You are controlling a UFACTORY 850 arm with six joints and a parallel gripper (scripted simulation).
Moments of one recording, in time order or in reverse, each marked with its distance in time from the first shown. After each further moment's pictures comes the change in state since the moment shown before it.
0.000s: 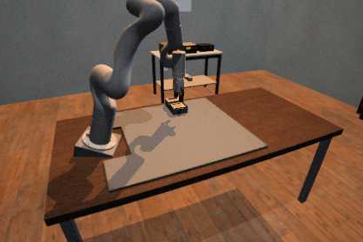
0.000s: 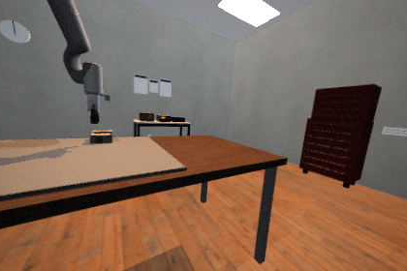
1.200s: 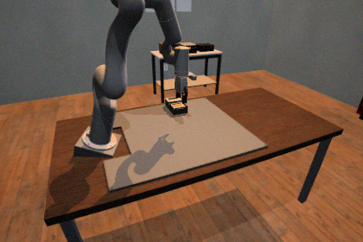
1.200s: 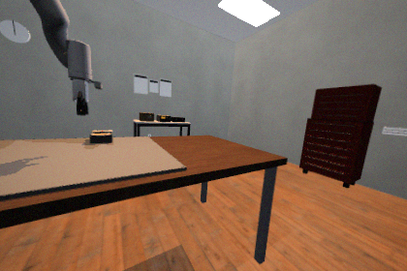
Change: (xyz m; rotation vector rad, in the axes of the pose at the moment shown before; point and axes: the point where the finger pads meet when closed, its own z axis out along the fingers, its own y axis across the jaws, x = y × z) arm -0.035 0.132 -0.051 0.000 0.003 -0.014
